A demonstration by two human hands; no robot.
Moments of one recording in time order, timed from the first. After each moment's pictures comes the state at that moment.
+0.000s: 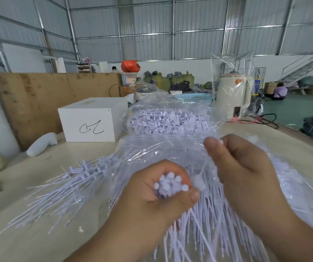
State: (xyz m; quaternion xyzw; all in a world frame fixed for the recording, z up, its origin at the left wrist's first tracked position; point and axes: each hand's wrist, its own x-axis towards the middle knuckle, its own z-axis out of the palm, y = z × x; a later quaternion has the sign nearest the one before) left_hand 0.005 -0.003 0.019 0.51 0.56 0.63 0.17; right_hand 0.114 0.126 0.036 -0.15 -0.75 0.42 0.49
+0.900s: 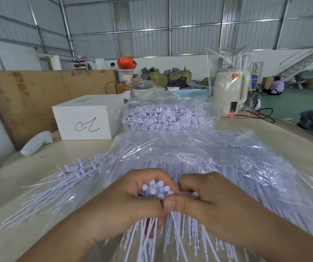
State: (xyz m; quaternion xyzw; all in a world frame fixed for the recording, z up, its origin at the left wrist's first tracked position) left_hand -0.027 -0.010 0.028 0.57 0.56 0.49 0.34; right_hand 0.117 0.129 0.019 -0.09 -0.93 0.30 0.18
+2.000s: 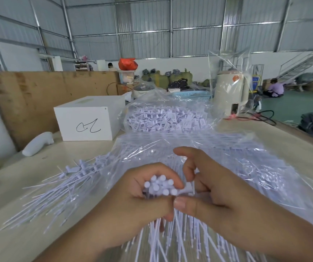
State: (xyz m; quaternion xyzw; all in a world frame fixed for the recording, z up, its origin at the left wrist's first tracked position) left_hand -0.016 -0.007 0.024 0.55 0.53 0.58 0.28; right_hand 0.127 0.132 0.025 -0.02 -0.91 0.34 0.22
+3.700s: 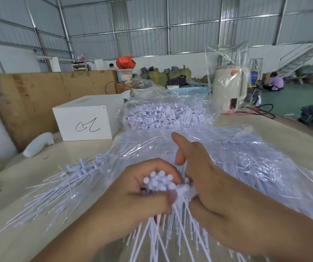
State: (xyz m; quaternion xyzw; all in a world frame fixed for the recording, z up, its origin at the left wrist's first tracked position) left_hand -0.015 -0.007 0.022 0.56 0.54 0.56 0.27; right_hand 0.101 0.119 0.023 -0.09 -0.88 0.43 0.20
